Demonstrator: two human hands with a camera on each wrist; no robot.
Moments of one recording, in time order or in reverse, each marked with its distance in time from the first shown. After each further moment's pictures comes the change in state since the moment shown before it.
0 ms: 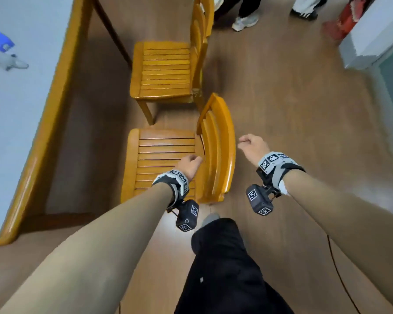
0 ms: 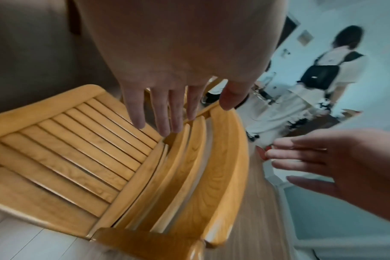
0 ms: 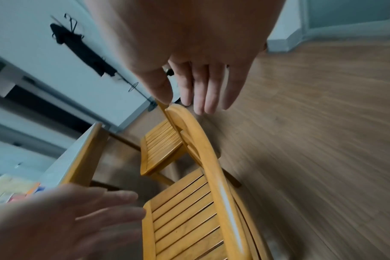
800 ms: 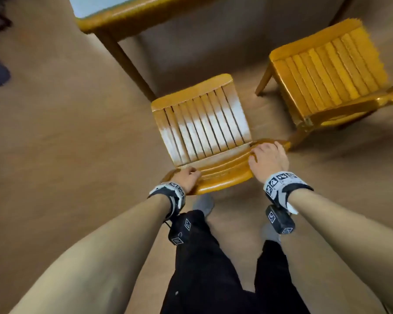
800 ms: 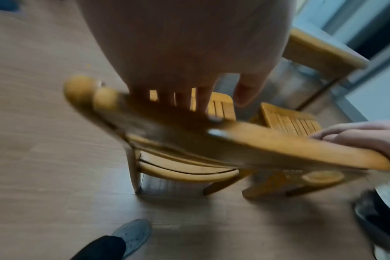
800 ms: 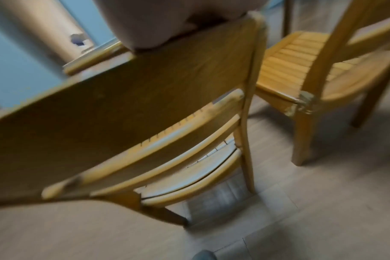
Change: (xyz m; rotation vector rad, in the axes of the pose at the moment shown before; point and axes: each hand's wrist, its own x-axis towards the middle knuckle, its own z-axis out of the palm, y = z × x) left_hand 0.054 0.064 0.126 -0.613 0.383 -0.748; right_hand 0.250 -0.070 0.018 -1.240 -0.570 -1.259
